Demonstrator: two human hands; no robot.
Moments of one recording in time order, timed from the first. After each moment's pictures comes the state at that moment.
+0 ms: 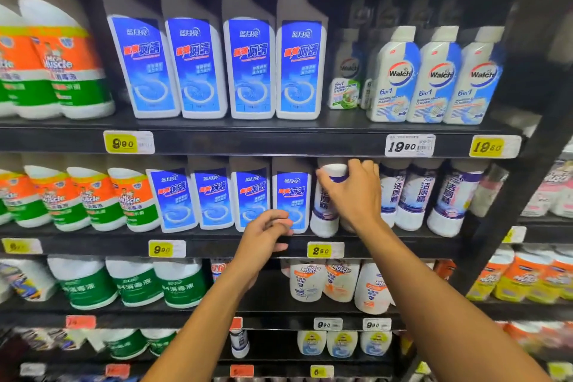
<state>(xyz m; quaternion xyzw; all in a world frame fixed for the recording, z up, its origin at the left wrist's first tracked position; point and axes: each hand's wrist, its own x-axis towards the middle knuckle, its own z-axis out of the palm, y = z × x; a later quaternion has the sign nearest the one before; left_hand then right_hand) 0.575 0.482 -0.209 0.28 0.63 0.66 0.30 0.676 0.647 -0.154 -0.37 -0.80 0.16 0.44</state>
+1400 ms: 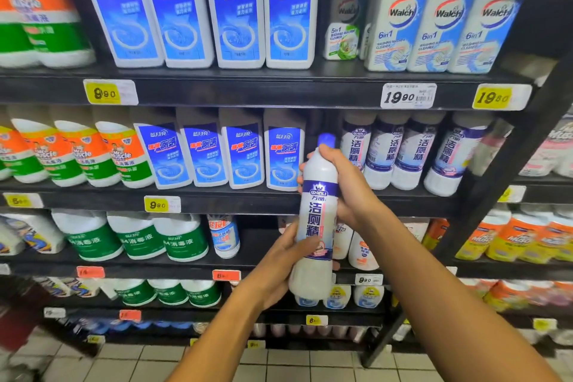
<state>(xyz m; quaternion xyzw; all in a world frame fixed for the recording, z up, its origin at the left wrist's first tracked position) 0.663 0.458 -0.260 0.29 0.44 0.66 0.54 0.719 0.601 -0.169 -0.22 -0.49 0.81 0.23</state>
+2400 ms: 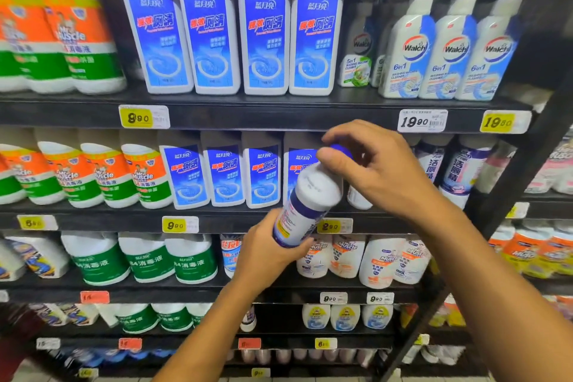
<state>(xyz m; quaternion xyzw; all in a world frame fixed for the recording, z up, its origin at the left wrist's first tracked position) 0.593 0.435 -0.245 0.46 0.69 0.56 0.07 0.746 0.555 -0.074 -0.09 -0.90 0.20 0.38</state>
